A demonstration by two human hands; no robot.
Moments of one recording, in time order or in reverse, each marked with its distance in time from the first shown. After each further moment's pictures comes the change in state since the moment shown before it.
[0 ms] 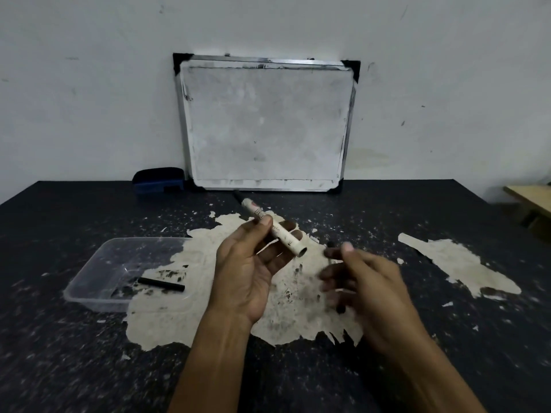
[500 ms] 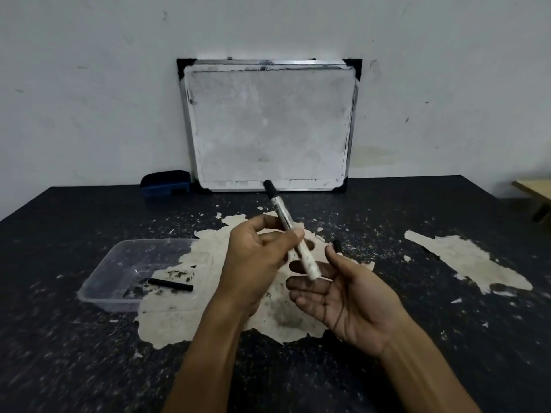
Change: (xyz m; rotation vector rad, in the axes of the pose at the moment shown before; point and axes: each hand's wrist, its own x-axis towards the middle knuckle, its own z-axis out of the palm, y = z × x) left_hand 0.001 0.008 0.001 0.633 -0.101 0.137; right_hand -0.004 -0.004 0.022 0.519 -0.454 0.443
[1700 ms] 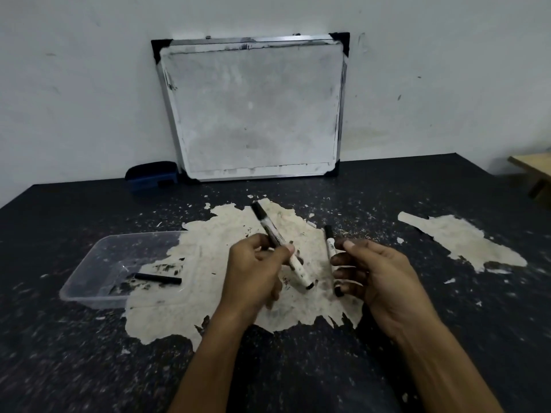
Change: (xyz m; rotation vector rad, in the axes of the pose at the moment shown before) left_hand 0.001 -0.057 0.000 0.198 0.074 -0.086; right_hand -0.003 -0.008 -0.042 -0.294 0.473 -0.394
